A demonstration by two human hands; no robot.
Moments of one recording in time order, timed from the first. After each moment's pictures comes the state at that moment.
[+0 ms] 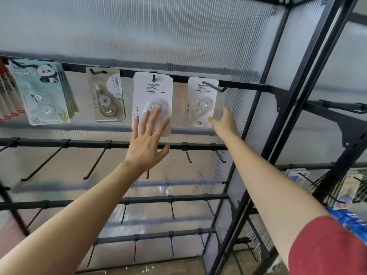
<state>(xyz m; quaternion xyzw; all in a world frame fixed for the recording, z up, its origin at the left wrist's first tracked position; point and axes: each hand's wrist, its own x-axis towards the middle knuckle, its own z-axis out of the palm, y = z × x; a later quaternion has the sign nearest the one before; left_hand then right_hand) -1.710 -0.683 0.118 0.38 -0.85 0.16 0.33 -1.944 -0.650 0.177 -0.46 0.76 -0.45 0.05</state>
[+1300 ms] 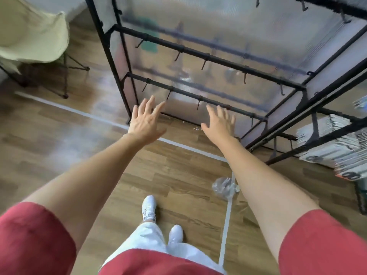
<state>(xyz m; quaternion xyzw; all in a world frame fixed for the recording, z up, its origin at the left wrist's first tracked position) -1.473 -0.368 -0.104 0.66 -0.75 -0.11 0.04 -1.693 -0.380 -0.096 -0.69 0.71 0.02 0.14</state>
